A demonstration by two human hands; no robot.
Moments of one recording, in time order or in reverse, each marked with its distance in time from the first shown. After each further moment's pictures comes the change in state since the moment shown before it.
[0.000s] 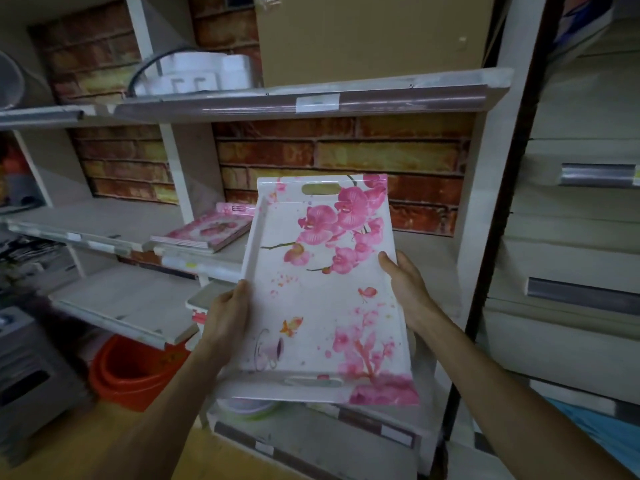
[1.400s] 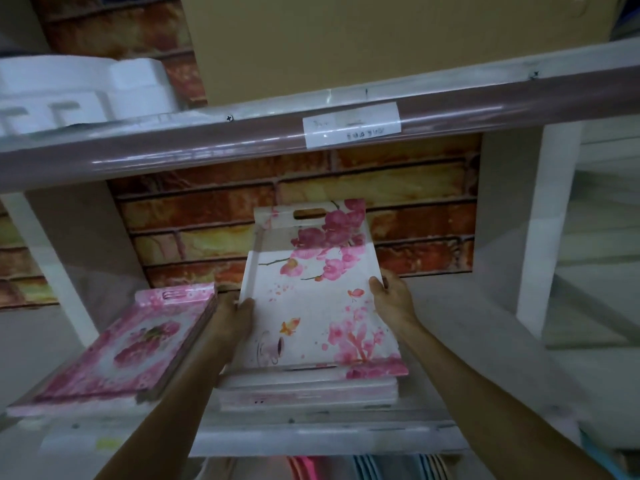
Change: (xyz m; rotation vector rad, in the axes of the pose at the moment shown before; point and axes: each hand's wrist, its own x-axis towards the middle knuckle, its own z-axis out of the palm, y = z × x) left_hand 0.428 0.028 0.080 0.240 -0.231 0.283; right_hand 0.310 0.055 0.086 -0.446 0.480 -0.123
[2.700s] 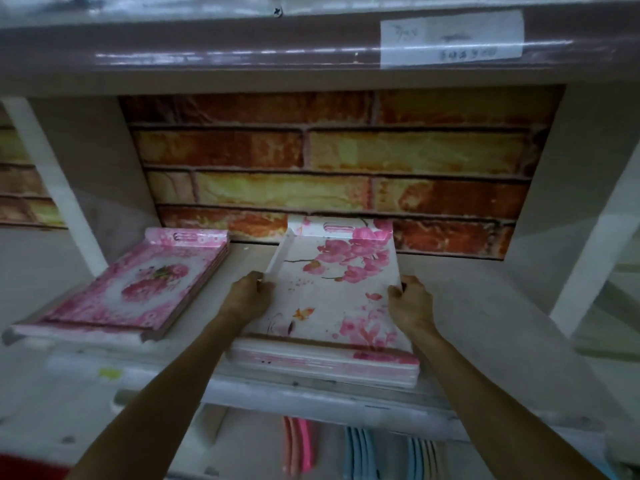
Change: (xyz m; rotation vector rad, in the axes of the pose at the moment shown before) left_hand 0.019 -0.050 0.025 0.344 -0.158 0.022; right_hand -0.004 0.049 0.019 -0.342 0.006 0.094
